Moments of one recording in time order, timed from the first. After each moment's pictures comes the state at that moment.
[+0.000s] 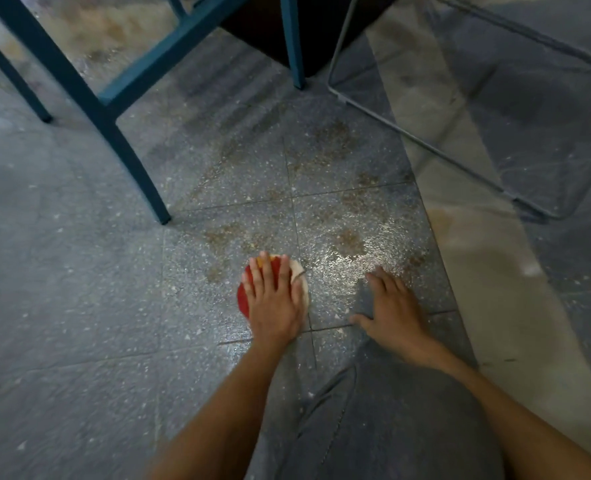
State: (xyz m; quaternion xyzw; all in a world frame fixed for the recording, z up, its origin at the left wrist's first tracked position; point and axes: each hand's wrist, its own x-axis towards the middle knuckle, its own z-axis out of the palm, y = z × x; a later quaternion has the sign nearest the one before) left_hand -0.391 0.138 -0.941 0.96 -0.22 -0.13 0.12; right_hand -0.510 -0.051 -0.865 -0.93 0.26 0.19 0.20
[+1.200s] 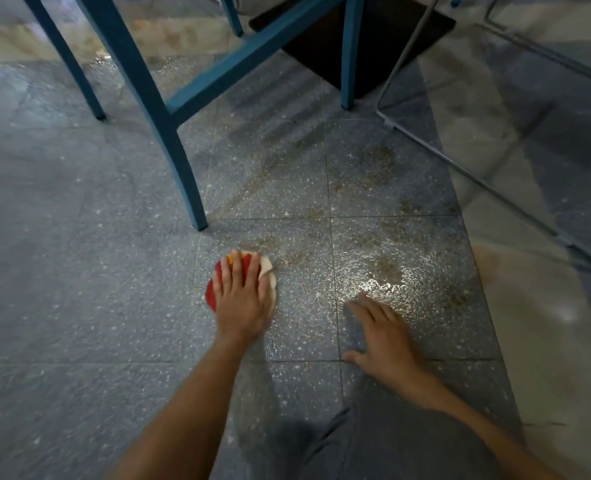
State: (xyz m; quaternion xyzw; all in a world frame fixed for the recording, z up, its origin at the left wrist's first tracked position) left_hand -0.299 0.224 -0.948 0.97 -0.16 -0.12 0.11; right_hand -0.465 -0.006 -0.883 -0.95 0.14 0.20 0.20
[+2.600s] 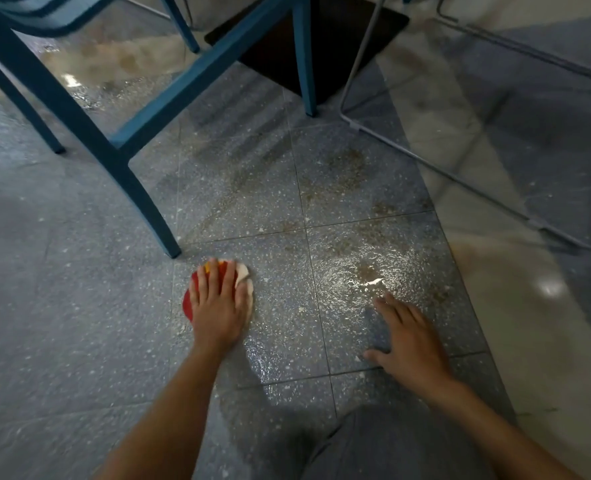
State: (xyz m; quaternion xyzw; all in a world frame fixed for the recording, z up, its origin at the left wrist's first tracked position) left_hand -0.262 0.218 -0.946 0.97 -0.19 -0.14 0.11; right_hand -0.489 -0.054 -0.874 -0.93 0.26 0.15 0.22
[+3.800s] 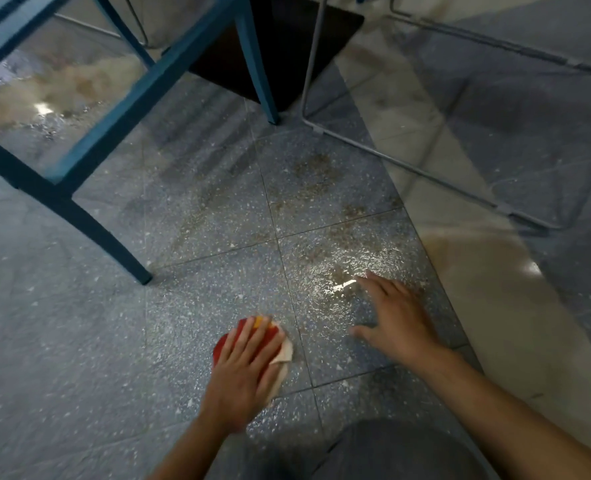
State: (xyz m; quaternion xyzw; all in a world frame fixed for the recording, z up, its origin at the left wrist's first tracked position) left_hand -0.352 0.220 -0.970 0.88 -0.46 -0.14 0.05; right_hand -0.467 -0.094 -0.862 -0.93 0.27 0.10 0.24
